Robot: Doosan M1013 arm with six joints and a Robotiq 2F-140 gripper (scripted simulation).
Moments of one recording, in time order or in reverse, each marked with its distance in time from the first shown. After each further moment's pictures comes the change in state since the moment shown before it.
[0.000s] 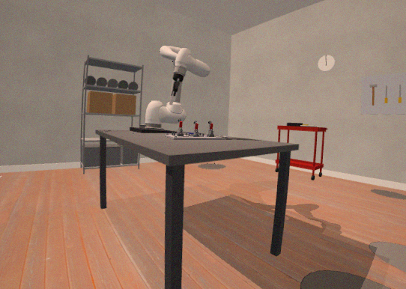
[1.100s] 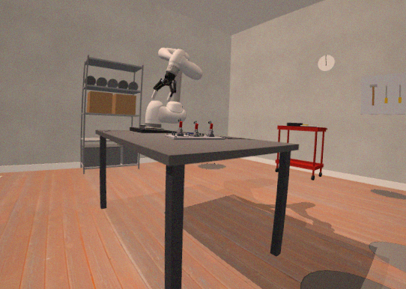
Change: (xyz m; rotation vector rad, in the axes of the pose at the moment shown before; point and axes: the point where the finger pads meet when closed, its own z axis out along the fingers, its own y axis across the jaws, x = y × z) arm -0.082 -0.035 -0.008 0.012 -0.142 -0.863
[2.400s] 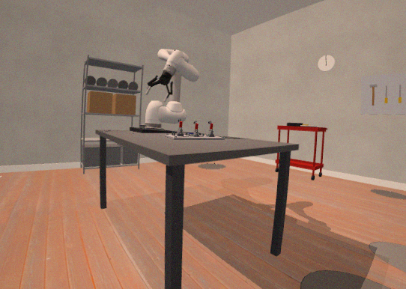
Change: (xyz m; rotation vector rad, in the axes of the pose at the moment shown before) arm -0.012 -0.041 -0.002 0.052 -0.057 -0.457
